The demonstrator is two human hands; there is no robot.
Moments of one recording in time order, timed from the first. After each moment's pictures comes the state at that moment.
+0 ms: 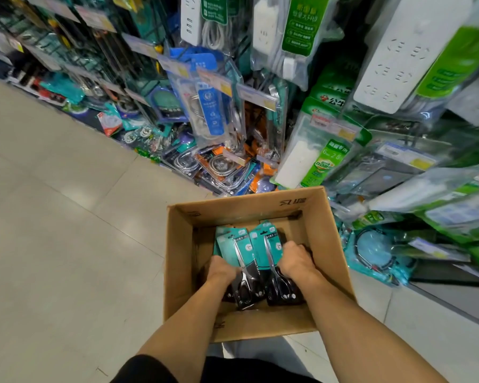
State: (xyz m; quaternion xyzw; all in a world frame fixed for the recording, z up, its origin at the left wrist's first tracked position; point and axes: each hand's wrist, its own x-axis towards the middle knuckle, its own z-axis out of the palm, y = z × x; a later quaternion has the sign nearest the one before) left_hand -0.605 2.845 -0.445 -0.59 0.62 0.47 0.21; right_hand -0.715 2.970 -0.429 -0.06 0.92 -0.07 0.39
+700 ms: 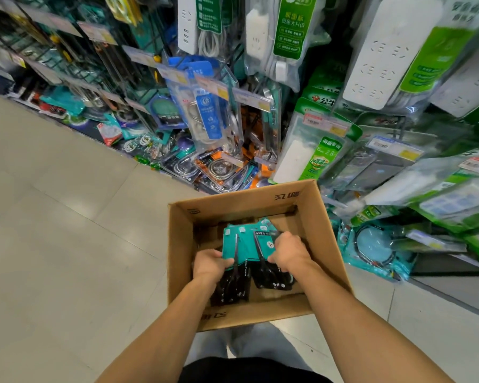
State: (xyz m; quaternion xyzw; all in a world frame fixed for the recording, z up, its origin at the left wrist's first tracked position) left_hand -0.583 2.826 -0.404 -0.59 0.59 0.54 0.13; right_hand -0.705 2.961 -0.408 -0.08 0.91 -0.13 0.40
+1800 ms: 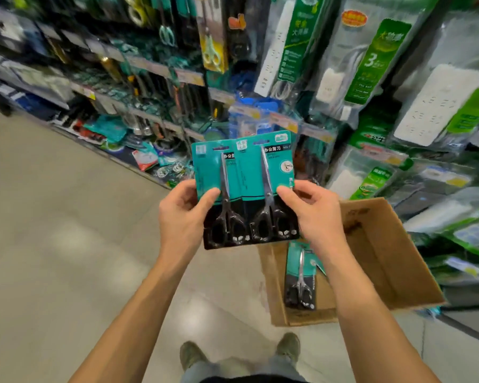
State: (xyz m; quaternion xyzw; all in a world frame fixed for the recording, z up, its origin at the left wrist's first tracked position) left_hand -0.480 2.646 -0.218 -0.27 0.69 0.59 -0.33; right_hand -0.606 2.812 -0.231 -0.16 0.71 -0.67 0.15
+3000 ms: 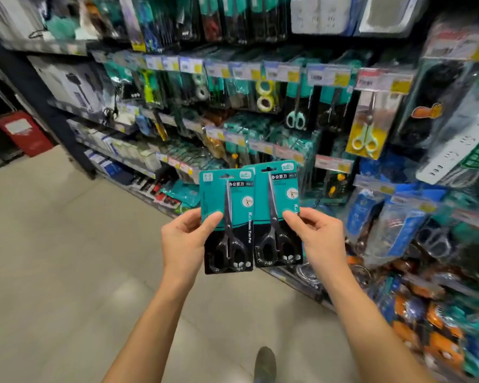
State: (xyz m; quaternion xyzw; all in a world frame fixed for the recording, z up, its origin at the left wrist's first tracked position) left_hand -0.462 2.213 -0.191 -0.28 0.65 0.61 -0.36; right_hand -0.603 2.368 -0.230 -0.21 0.61 -0.75 0.13
